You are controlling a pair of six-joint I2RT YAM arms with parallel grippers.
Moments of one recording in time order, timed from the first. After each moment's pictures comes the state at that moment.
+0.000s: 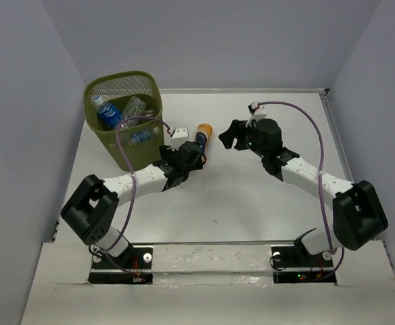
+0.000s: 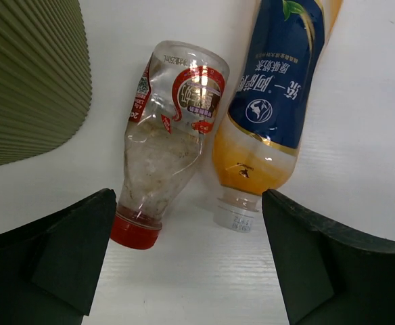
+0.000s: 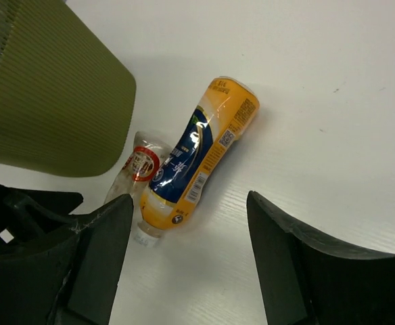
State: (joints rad) left arm -0.77 1.52 0.88 -0.11 -0.60 -0.62; right arm 0.50 1.42 0.91 0.25 -0.04 0.43
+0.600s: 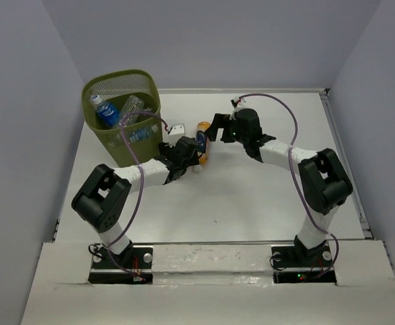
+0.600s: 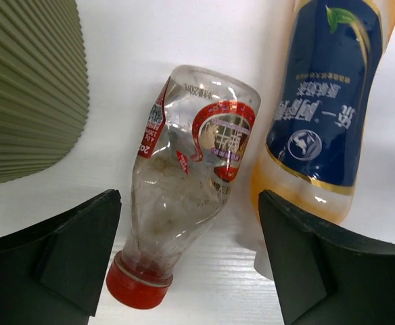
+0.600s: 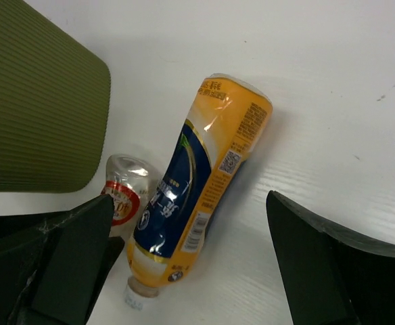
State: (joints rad) left arm -0.67 1.65 0.90 -0.01 -0.55 -0.60; right arm 0.49 1.78 1.13 0.27 -0.13 0.47
